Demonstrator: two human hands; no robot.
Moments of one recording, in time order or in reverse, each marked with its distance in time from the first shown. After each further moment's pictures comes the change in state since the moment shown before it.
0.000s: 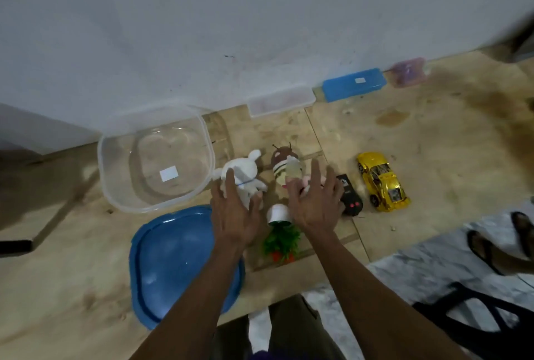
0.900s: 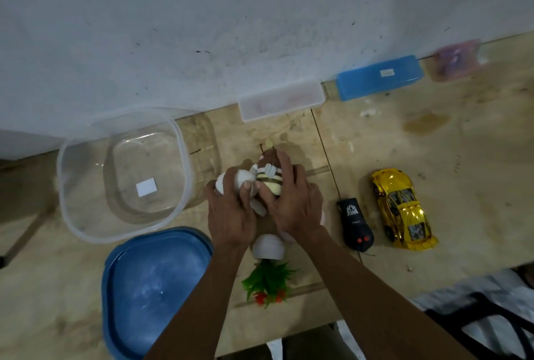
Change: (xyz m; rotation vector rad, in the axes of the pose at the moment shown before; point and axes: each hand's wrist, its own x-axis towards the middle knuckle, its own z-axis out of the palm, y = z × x) left_hand 0.060 0.027 0.057 0.006 0.130 -0.180; right_hand 0.080 -0.012 0.034 0.107 -0.067 -0.445
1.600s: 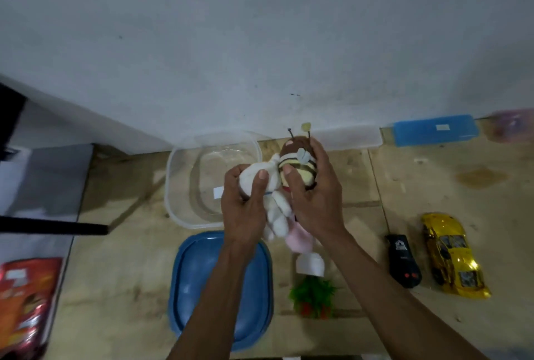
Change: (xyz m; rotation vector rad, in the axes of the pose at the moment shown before) left_hand -0.004 0.032 -0.131 -0.695 0.232 0.028; right_hand 0.015 -0.125 -0.056 0.696 0.003 0.020
